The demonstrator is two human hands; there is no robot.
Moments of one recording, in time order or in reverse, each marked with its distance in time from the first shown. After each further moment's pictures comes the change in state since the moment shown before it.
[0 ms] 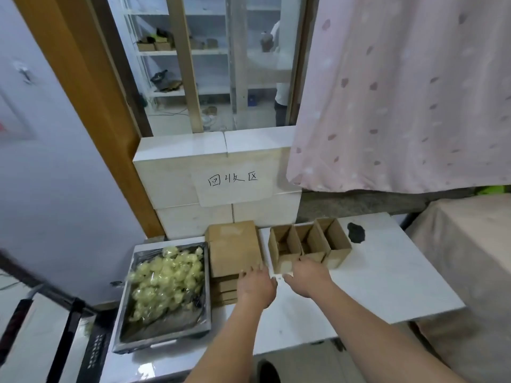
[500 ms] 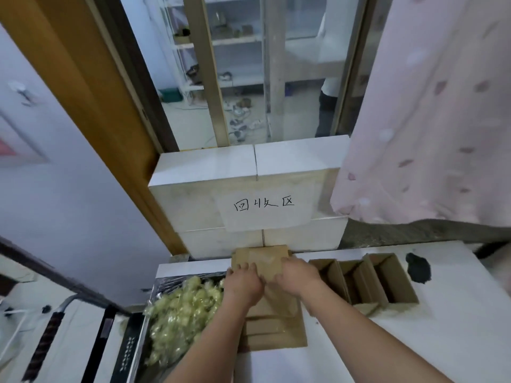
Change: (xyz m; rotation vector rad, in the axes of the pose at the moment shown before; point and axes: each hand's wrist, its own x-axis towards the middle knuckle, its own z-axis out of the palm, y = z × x) left_hand 0.115 -0.108 -0.064 -0.032 0.004 -0.189; right_hand 0.167 -0.079 -0.046 0.095 -0.099 -0.179
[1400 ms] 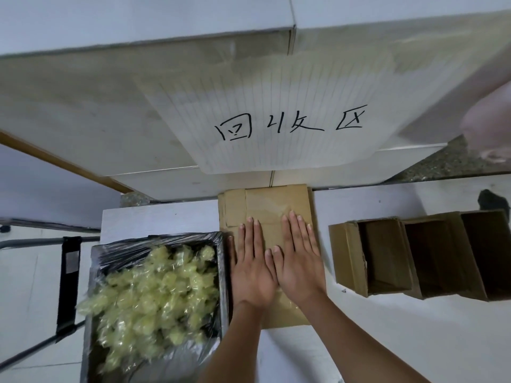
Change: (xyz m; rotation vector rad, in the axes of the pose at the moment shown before) left_hand 0.114 -0.008 0.192 -0.232 0.247 -0.039; right_hand 0.127 0.007 0.202 0.024 0.286 0.011
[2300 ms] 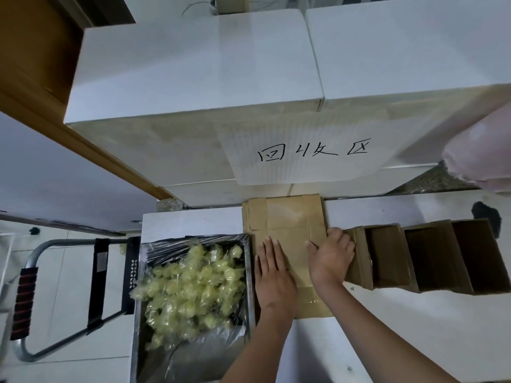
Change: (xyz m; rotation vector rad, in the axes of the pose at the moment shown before) left_hand -0.031 0.012 -0.054 0.025 -0.311 -0.084; right_hand 0.005 -0.020 -0.062 0.252 0.130 0.605
